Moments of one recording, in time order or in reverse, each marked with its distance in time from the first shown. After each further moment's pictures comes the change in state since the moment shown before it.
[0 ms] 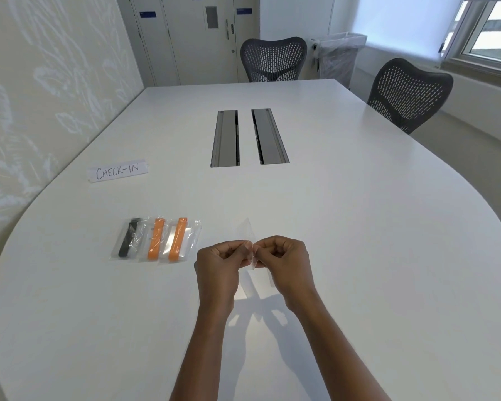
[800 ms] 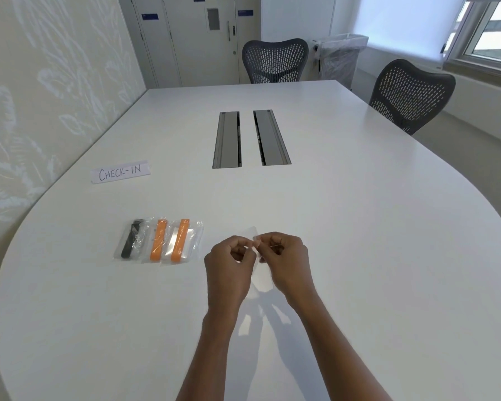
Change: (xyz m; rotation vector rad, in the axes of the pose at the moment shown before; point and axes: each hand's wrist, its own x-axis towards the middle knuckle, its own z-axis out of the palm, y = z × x) left_hand -0.004 0.008 0.005 0.362 -0.013 0.246; right_hand 0.007 -0.005 0.006 -0.177 0.047 -0.056
